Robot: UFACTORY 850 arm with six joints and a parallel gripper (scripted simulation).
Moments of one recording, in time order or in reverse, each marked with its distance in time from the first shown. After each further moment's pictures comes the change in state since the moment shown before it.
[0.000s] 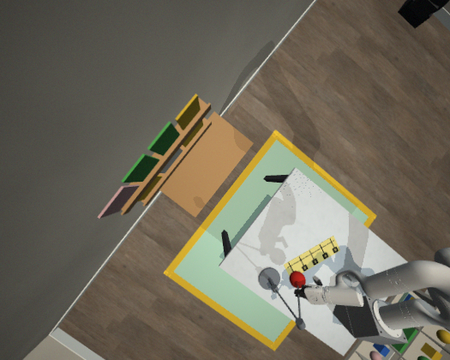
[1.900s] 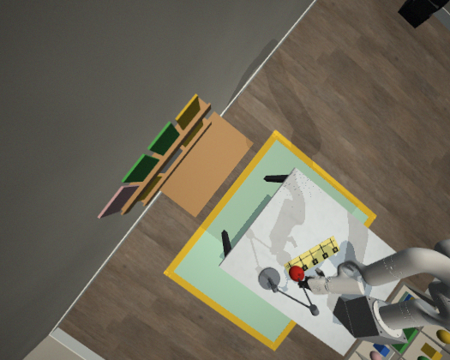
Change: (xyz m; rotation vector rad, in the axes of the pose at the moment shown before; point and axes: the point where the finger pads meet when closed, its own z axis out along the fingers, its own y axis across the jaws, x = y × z) arm 0.063 -0.003 -0.010 -0.014 0.000 -0.013
